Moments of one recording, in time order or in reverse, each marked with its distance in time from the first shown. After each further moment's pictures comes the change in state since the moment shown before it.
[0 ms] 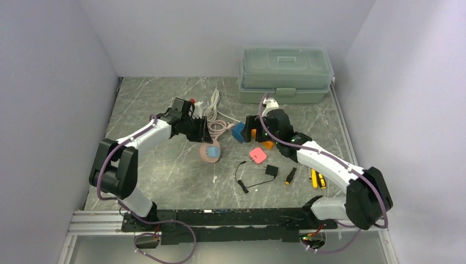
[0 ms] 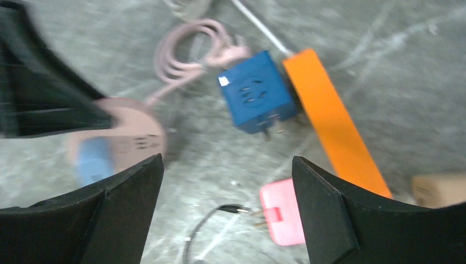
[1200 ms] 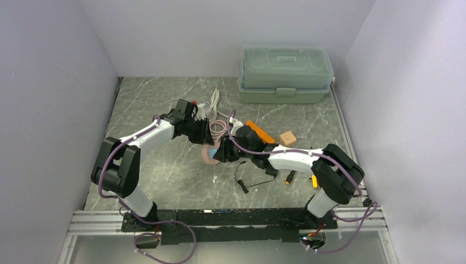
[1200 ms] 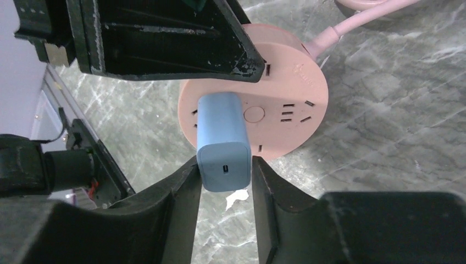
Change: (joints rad) left arm -0.029 0.023 0.000 -0.002 -0.041 -0.040; right arm 0.268 0.273 -0.029 0.333 -0.240 0.240
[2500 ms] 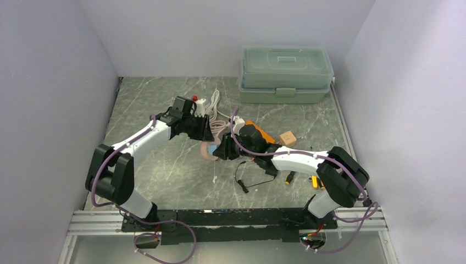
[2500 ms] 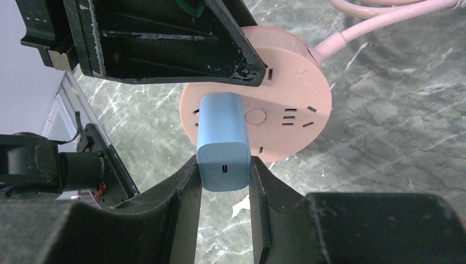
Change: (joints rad) left arm -0.014 -0.079 0.017 -0.012 -0.025 0.085; right arm -0.011 -0.044 -0.019 0.064 -0.001 -0.037
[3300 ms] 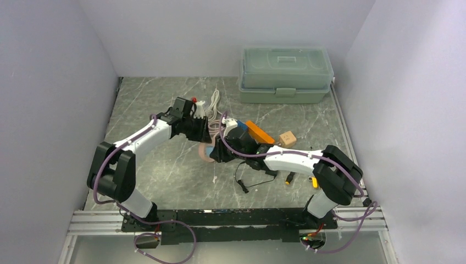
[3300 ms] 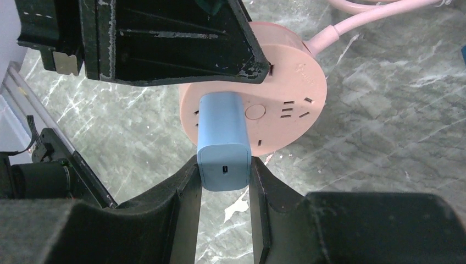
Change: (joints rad) left arm 0.011 0.024 0.004 -0.035 -0.028 0.021; right arm 0.092 0.048 0.107 -0.150 0.173 -0.035
